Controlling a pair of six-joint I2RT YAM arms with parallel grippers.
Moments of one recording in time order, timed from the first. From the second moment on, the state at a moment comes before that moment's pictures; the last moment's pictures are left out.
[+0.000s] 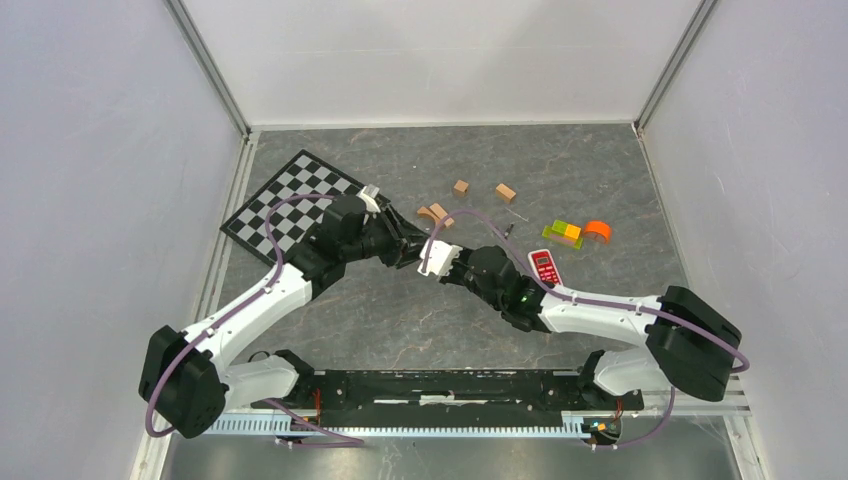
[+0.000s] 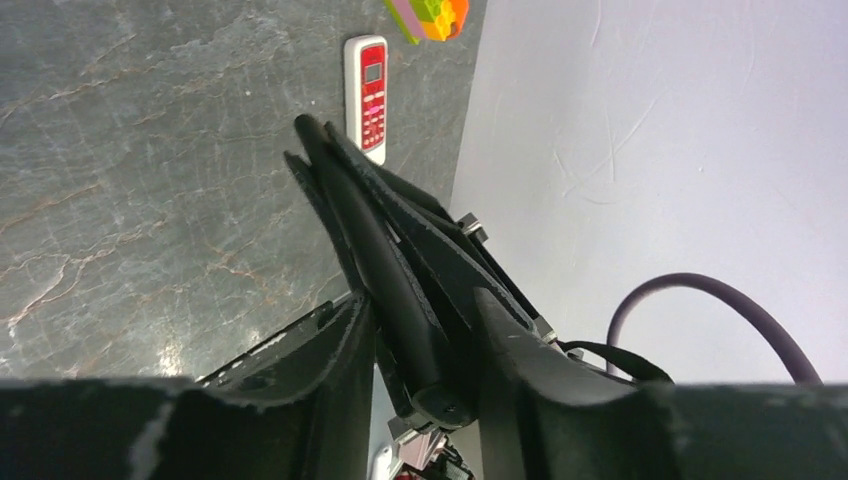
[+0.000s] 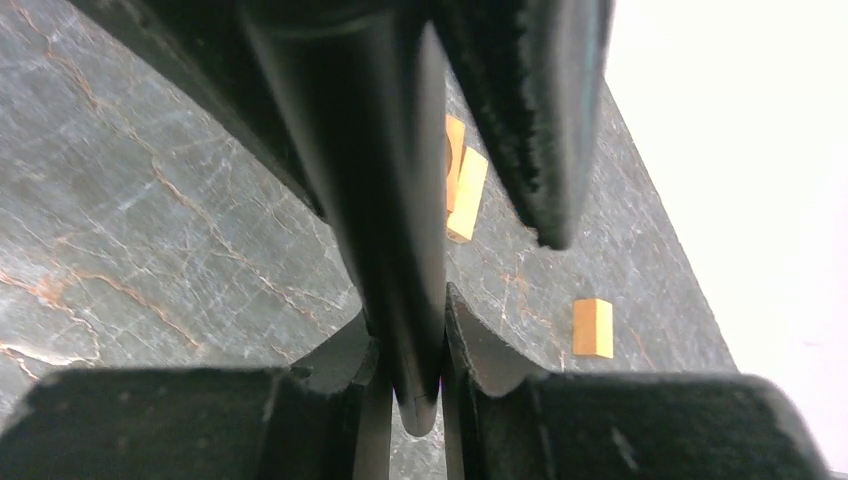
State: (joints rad) left arm -0.60 1.15 0.81 -0.12 0.39 -1.28; right arm 1.00 1.34 0.63 0.38 0.27 -0.53
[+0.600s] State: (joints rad) left arm -0.52 1.21 0.84 -0.18 0.49 -1.13; right arm 1.00 1.24 0.66 0.26 0.21 -0.58
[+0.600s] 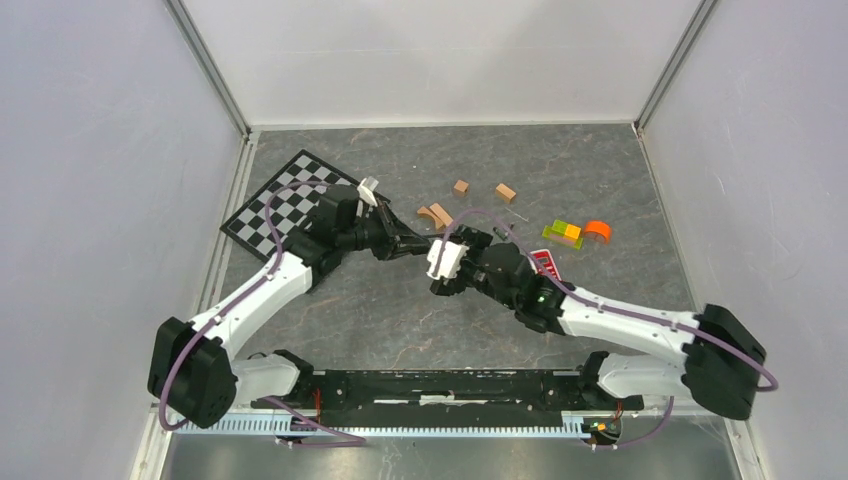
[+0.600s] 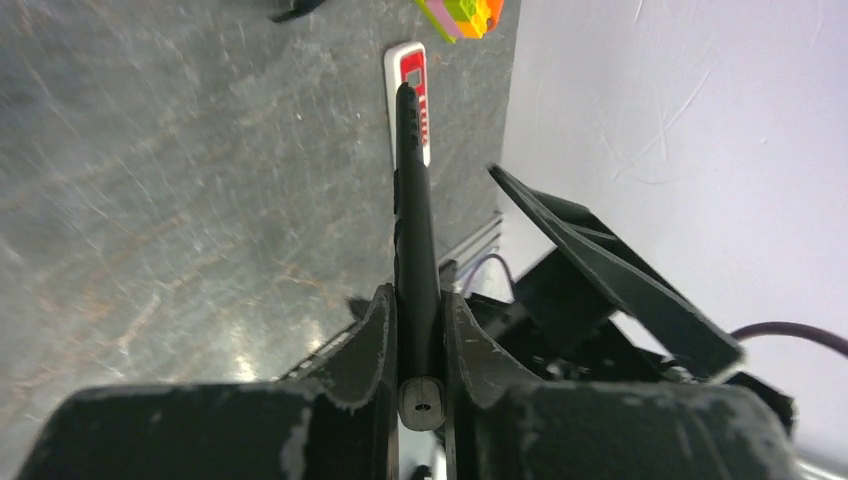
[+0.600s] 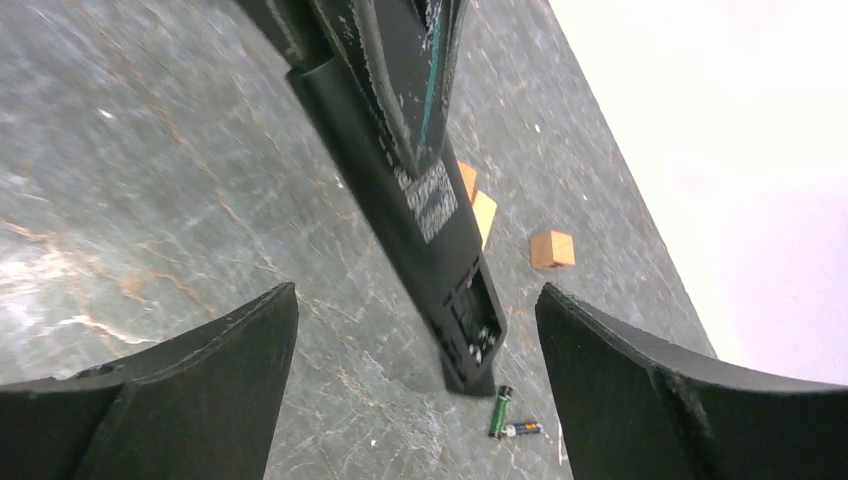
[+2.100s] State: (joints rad) left arm -0.45 0.99 0.74 -0.04 0.95 -0.52; right arm 0.53 1.00 0.54 0.41 -0.74 0.46
